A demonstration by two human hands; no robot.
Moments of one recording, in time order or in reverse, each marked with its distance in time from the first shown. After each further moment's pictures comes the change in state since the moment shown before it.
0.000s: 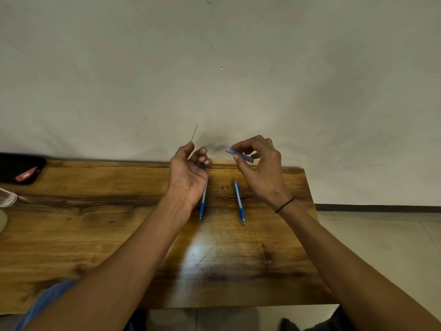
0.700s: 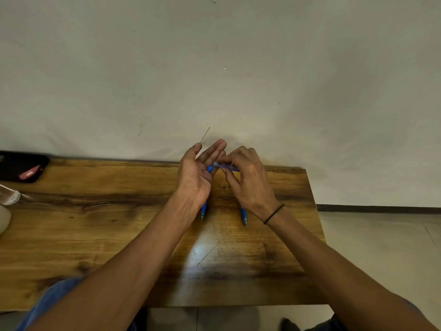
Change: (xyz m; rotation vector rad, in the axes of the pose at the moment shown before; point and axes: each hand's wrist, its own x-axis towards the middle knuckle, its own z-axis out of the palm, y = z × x) left_hand 0.001 -0.009 0.003 0.071 -0.068 -0.036; right_hand -0.017 -0.007 0.026 -0.216 -0.113 -0.141
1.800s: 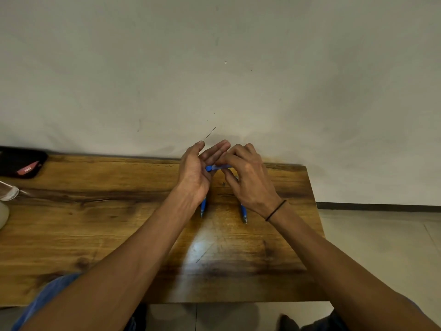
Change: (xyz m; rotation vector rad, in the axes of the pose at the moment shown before) left_hand -0.001 0.000 0.002 0.194 0.060 -0.071; right_hand 0.000 -0.004 -0.009 -0.084 -0.122 -0.062
